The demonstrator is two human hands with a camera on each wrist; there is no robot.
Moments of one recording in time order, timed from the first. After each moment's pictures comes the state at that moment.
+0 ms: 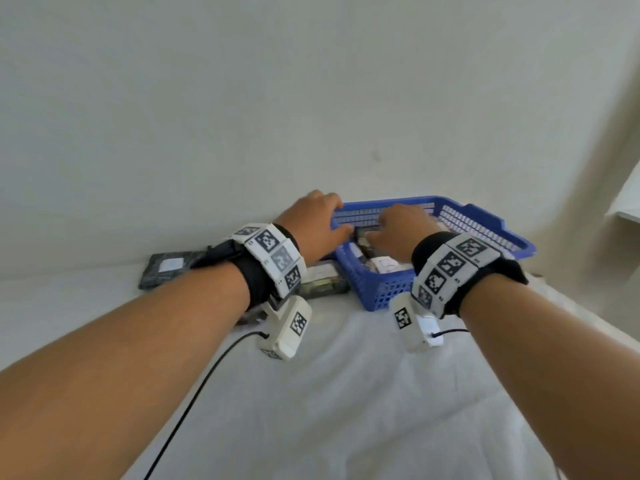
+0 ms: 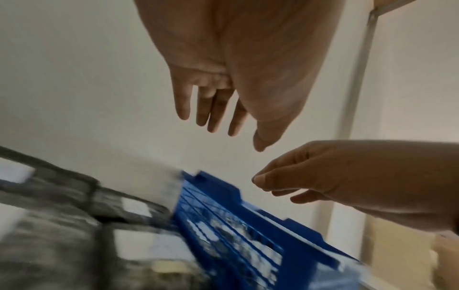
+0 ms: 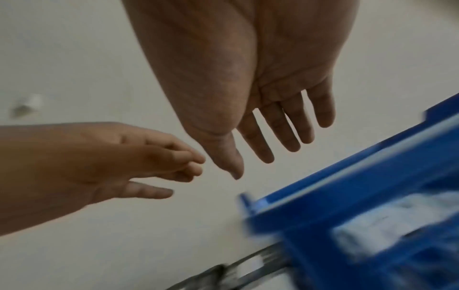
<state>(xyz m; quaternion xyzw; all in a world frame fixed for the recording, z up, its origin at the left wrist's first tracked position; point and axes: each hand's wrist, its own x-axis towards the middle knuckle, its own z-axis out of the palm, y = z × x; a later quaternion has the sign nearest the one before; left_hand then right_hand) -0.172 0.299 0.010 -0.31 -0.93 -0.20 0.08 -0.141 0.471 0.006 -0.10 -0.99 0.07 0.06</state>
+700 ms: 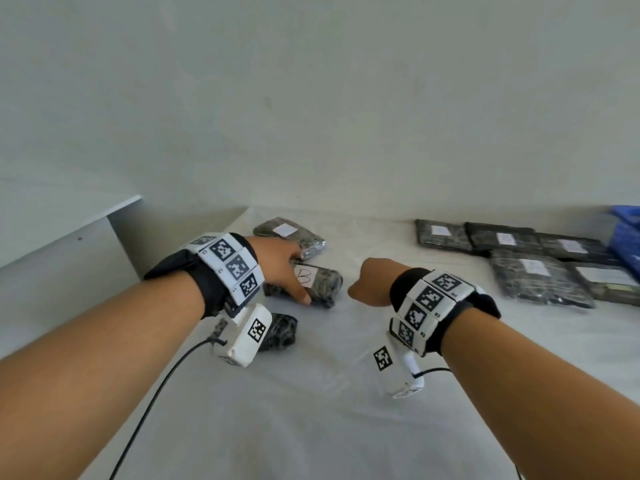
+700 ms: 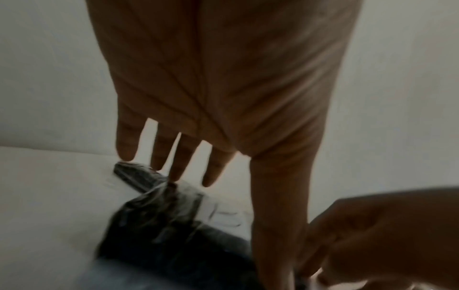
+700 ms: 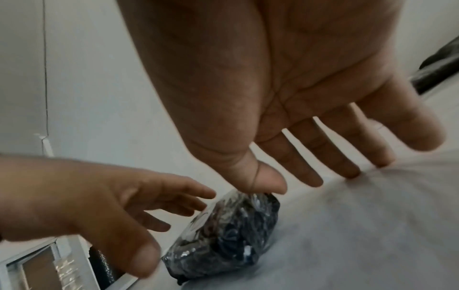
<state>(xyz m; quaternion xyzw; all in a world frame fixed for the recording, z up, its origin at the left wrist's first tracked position) -0.027 -0.158 -0.004 0.03 -0.98 -0.03 -0.19 -0.072 0.031 -0.043 0.22 -0.96 0.07 -0.19</state>
